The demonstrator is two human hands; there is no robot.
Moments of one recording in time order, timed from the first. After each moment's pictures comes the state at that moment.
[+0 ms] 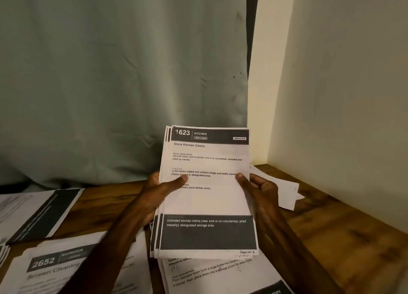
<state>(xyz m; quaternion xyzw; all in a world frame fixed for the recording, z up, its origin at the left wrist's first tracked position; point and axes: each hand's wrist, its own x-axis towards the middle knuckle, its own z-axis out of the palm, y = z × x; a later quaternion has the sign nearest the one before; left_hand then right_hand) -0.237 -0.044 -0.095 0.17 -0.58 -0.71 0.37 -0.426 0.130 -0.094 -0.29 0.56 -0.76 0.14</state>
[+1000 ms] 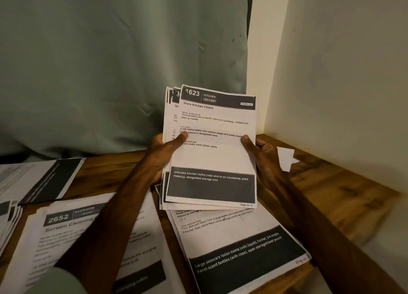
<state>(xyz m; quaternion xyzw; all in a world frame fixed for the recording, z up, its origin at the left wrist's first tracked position) -0.239 -0.042 -0.086 0.16 -0.60 -0.68 0.39 -0.415 0.141 -0.093 -0.31 0.49 -0.79 0.18</state>
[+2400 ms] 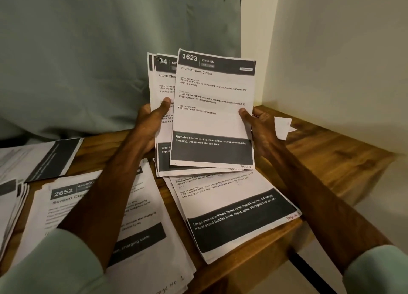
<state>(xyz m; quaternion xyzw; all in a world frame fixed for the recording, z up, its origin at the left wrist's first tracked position) -0.235 -0.050 -0.081 0.19 -0.59 -0.65 0.43 -0.433 0.137 -0.103 -0.29 0.56 -0.77 0.12</state>
